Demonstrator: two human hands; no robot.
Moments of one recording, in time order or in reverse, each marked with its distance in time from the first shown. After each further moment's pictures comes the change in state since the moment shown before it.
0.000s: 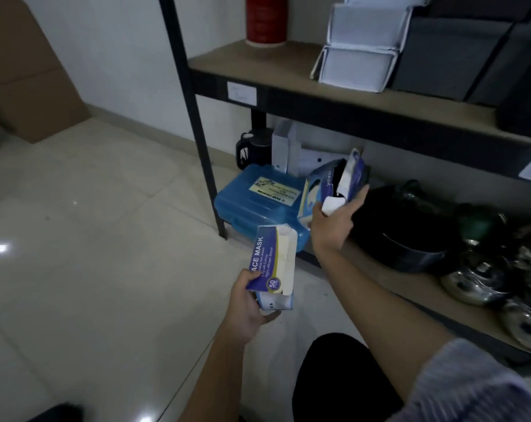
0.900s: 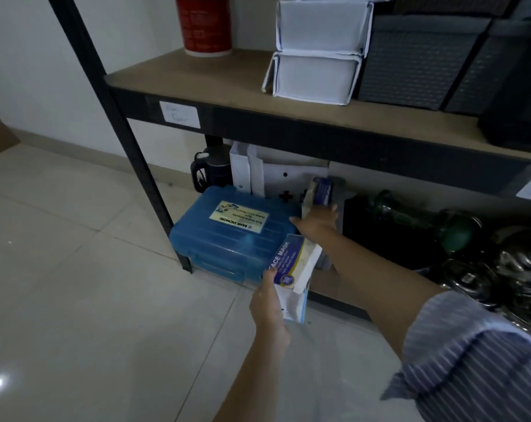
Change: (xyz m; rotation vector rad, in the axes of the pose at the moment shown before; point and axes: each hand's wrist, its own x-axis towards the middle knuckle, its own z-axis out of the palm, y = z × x) left_hand 0.105 -0.006 0.101 0.018 0.271 0.054; right_hand 0.155 0.047 0.038 -0.906 -0.428 0.057
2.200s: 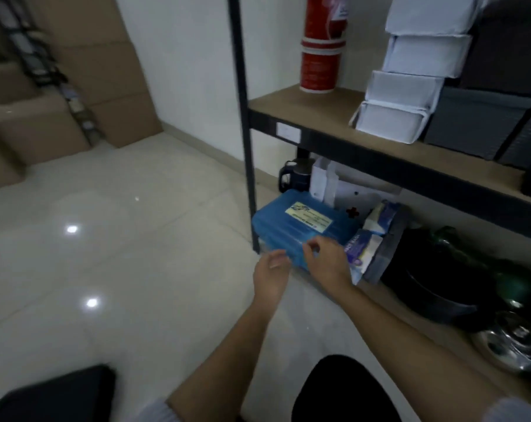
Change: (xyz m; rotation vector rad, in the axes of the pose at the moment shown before) left_hand -0.082 0.050 -0.087 0.246 0.150 0.556; right_hand -0.203 -0.025 -0.008 0.189 0.029 -0.658
